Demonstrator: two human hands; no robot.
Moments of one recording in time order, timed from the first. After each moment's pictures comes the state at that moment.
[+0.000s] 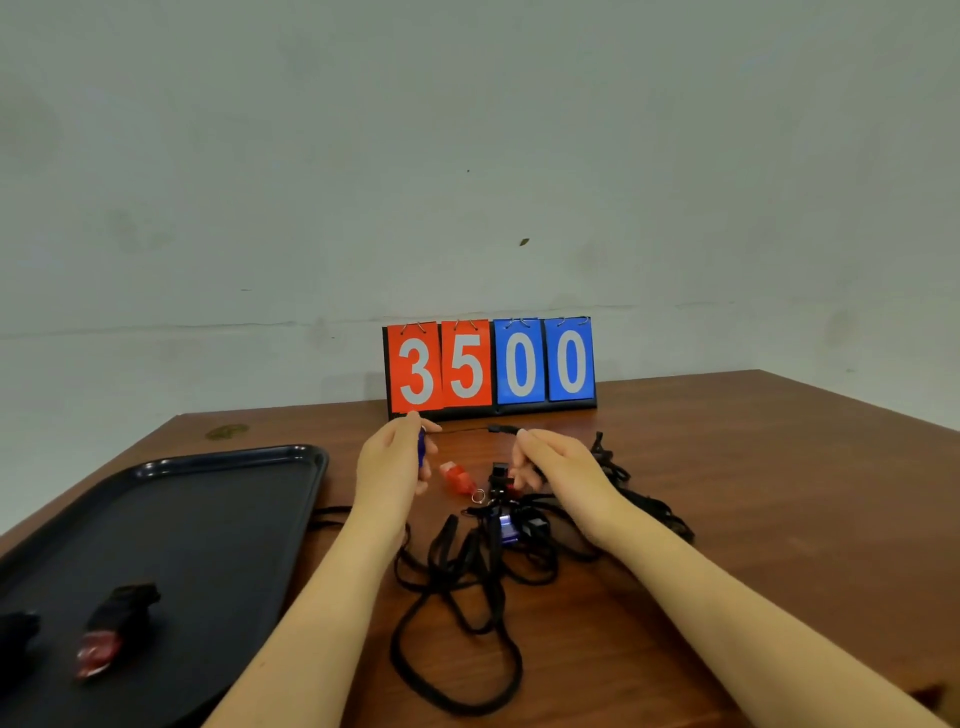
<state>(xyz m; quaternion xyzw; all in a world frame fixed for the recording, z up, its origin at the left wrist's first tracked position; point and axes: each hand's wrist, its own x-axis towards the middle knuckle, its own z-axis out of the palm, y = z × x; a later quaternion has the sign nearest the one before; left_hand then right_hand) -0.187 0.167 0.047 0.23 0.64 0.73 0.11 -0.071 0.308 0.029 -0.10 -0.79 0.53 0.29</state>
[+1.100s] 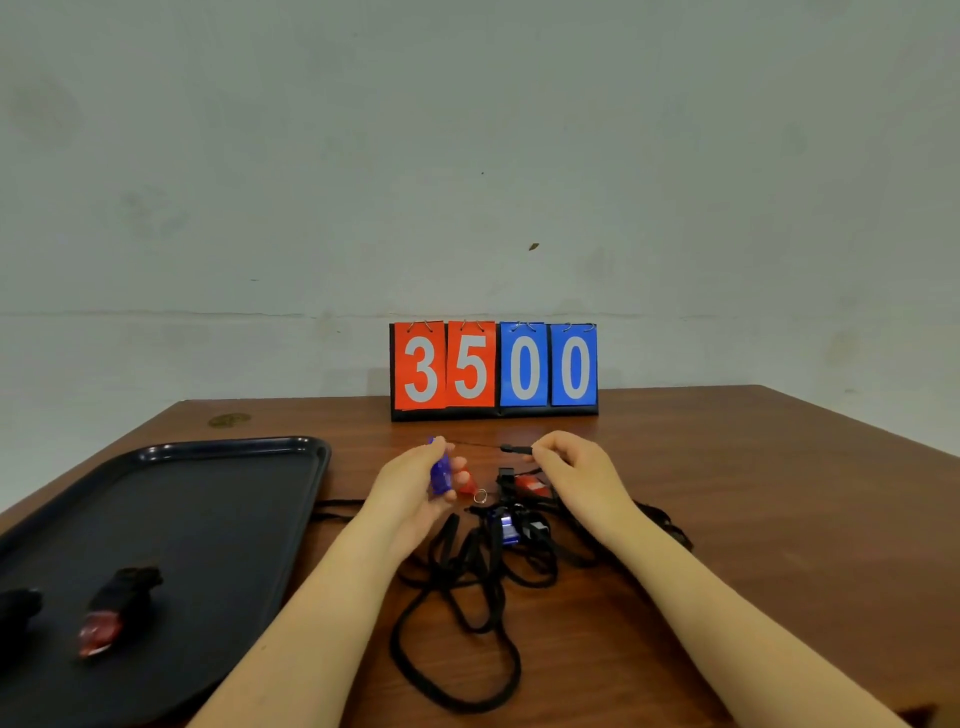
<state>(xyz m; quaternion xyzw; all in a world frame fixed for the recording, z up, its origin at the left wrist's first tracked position) -0.180 0.170 0.039 0.11 0.55 0.77 0.32 -0.070 0.315 0.028 -0.19 -0.83 0.39 0.34</state>
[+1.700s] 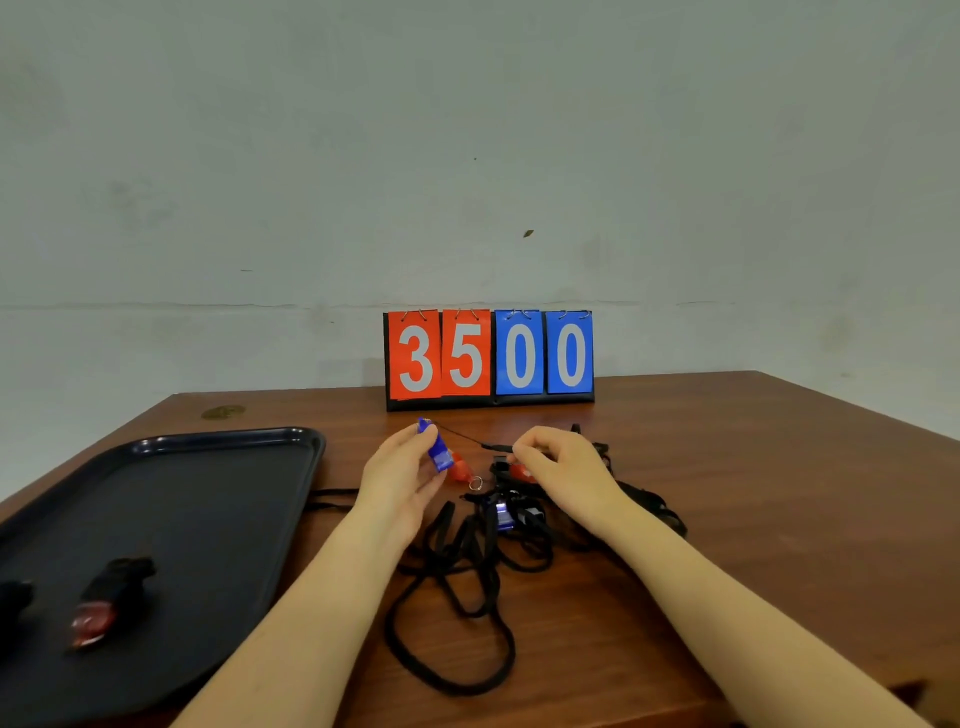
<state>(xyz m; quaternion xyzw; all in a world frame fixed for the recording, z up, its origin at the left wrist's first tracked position) -0.180 0.175 0.035 0.05 0.50 0.82 0.27 -0.070 0.315 0.024 -0.16 -0.88 0.34 0.29</state>
